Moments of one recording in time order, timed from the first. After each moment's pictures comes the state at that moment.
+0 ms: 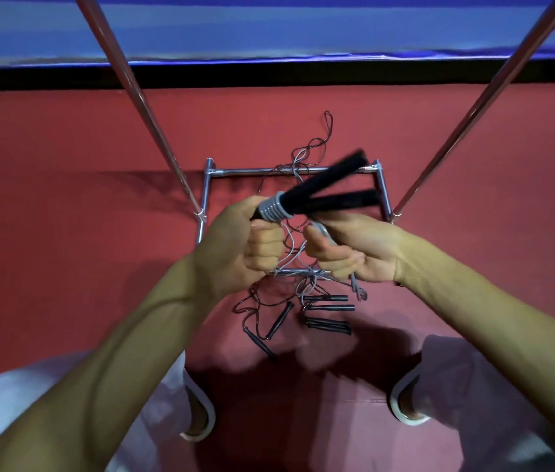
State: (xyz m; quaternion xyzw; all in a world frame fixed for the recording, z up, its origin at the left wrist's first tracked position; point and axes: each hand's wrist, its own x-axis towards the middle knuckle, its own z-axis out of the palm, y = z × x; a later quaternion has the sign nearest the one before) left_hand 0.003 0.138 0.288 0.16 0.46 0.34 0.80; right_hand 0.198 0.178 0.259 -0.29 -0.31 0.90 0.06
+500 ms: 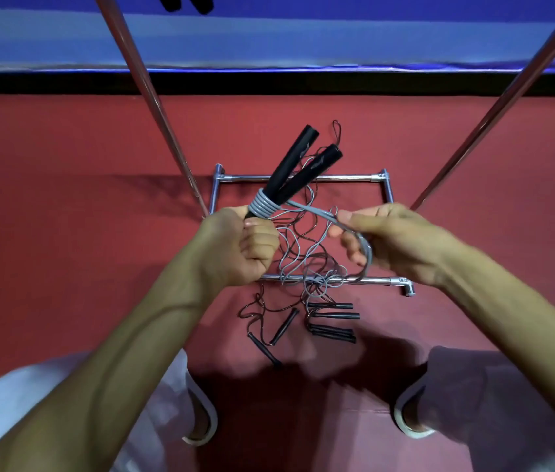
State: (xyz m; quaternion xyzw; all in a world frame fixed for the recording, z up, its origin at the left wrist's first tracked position) left_hand -0.015 0.151 0.286 -0.06 0.43 0.38 0.82; right_hand 0.221 0.176 0.279 -0.45 -0.43 0.75 0.23
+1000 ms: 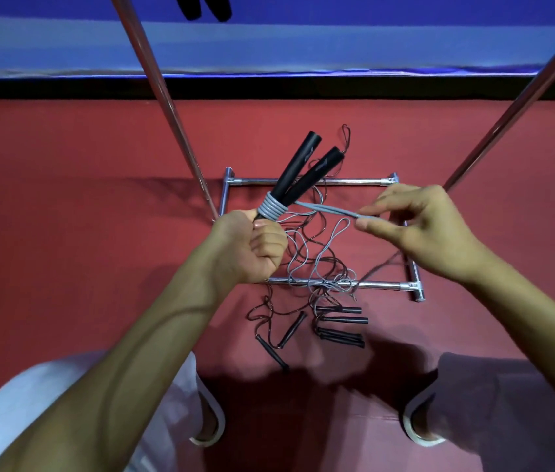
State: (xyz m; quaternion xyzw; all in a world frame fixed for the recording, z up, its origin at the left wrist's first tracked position) left_hand -0.021 0.158 0.283 -0.11 0.42 0.38 0.82; right_hand 0.233 0.180 0.286 -0.46 -0.76 0.34 0.30
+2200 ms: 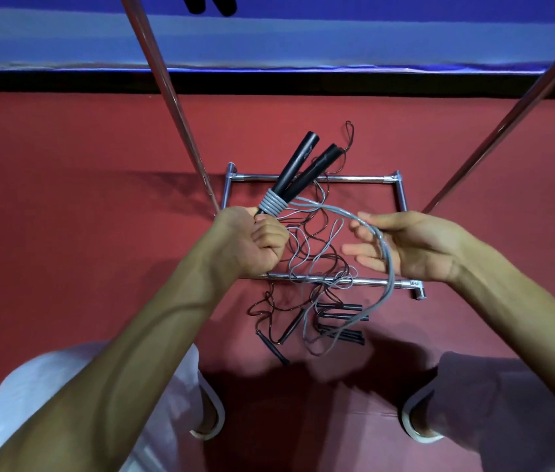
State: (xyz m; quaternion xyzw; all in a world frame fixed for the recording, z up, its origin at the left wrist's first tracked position) left_hand -0.023 0.157 0.284 -0.17 0.42 0.41 0.79; right_hand 0.218 0.183 0.283 -0.47 -0.21 0.84 0.18
